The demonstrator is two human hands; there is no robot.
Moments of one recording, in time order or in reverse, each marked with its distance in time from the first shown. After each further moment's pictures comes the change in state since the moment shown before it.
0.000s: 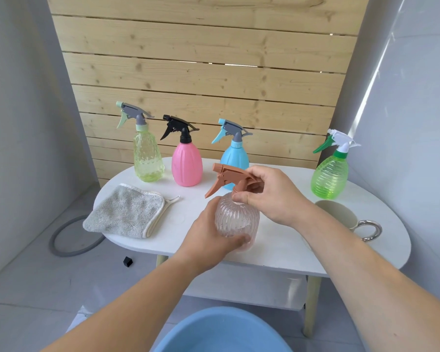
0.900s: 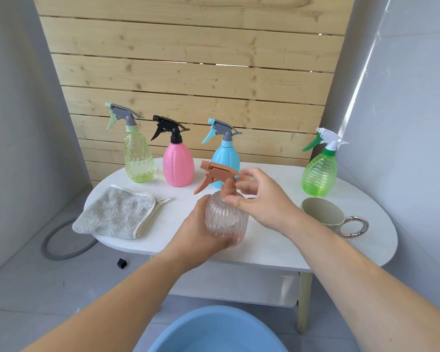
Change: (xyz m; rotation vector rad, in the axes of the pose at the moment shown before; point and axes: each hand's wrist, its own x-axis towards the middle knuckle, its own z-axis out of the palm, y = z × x) left_hand 0.000 0.006 -0.005 0.013 -0.048 -0.014; right_hand -0.011 0.015 0.003 -0.034 0.080 0.216
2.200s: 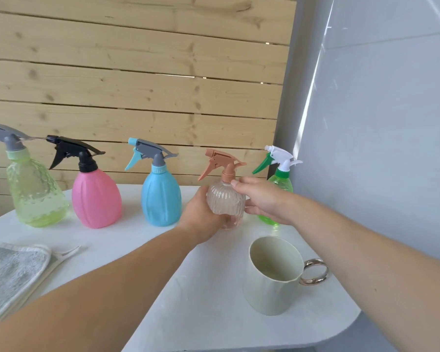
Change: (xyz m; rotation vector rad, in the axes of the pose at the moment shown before) left_hand 0.188 0.043 0.112 0.063 -0.010 0.001; right_hand 0.101 0.070 -0.122 0.202 -0.075 0.300
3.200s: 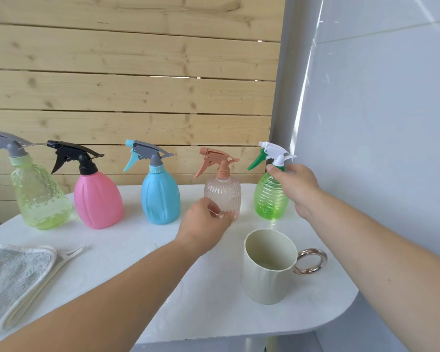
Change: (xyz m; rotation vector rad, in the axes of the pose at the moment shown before) left_hand -0.036 0.013 0.006 0.081 0.022 -0.127; right_hand -0.002 0.028 -0.055 0.075 0.670 -0.012
